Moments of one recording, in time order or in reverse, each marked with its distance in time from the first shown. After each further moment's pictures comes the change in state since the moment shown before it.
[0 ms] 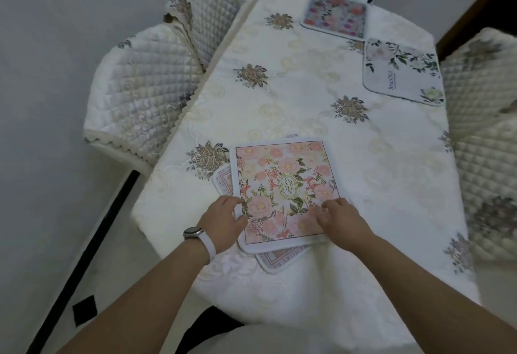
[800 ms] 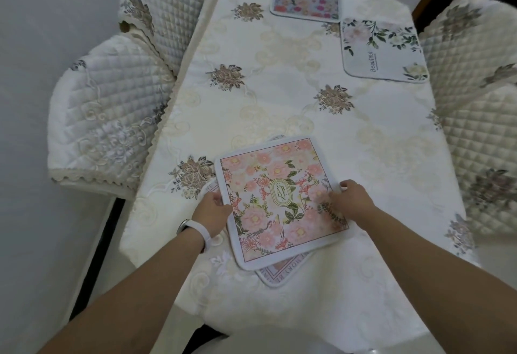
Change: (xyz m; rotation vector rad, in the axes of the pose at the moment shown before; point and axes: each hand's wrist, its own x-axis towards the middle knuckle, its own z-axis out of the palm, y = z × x) left_hand 0.069 0.007 -0.017 -0.444 0.001 -0.323; right_hand 0.063 0.032 -0.020 0.535 0.060 0.370
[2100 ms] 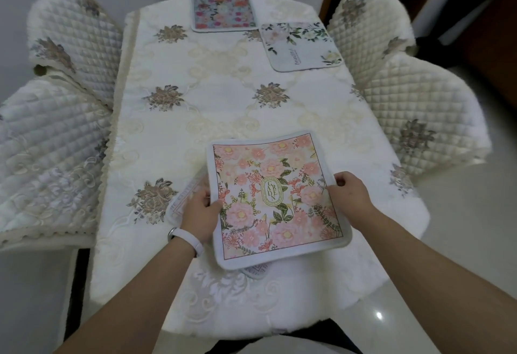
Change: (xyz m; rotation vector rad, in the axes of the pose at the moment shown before) left_hand -0.022 0.033 0.029 -0.035 -0.121 0.284; right_hand -0.085 0.058 -0.027 0.427 0.337 0.037
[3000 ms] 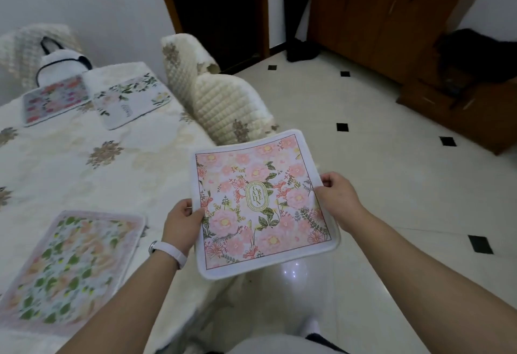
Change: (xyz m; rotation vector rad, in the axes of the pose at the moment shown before) left_hand -0.153 0.122 0.362 0.146 -0.160 0.238; right_hand -0.034 0.258 -0.348 0.431 0.282 0.110
